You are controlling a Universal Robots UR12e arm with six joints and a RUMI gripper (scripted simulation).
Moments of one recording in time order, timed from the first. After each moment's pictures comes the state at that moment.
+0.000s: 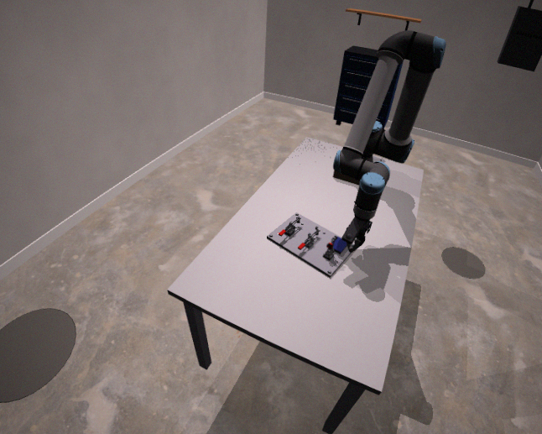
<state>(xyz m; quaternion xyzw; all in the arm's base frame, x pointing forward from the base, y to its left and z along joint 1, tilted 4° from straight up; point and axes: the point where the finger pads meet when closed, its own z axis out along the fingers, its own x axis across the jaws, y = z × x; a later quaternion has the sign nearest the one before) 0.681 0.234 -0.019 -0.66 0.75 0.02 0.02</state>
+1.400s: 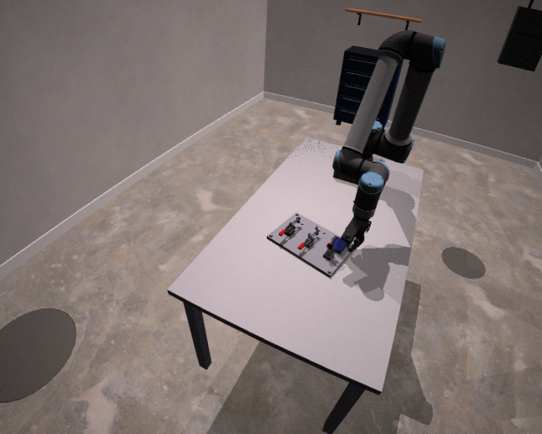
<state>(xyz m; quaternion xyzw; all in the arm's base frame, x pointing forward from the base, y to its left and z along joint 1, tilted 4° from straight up) 0.680 0.230 -0.020 -0.66 0.75 0.02 0.02</state>
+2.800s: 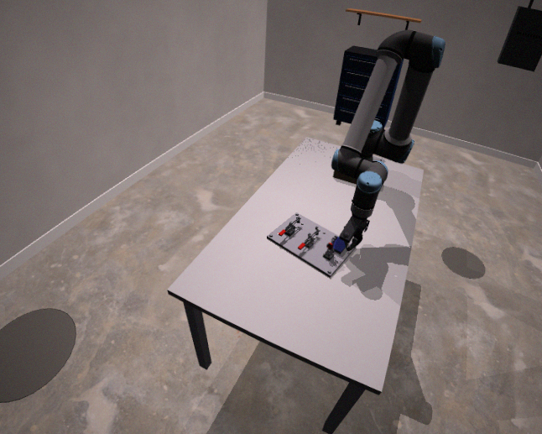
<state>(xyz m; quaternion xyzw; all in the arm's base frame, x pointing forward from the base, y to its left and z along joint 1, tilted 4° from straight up) 0.679 0.222 -0.020 -0.66 0.75 0.02 0.02</state>
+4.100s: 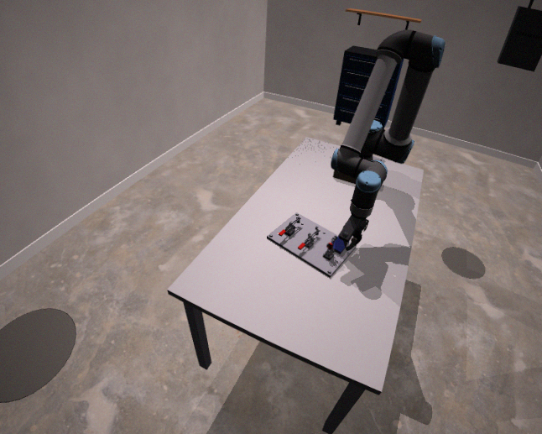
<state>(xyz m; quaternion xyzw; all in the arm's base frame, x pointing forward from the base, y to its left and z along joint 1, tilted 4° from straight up) 0.679 0.218 -0.020 -0.66 0.75 0.02 0.03</state>
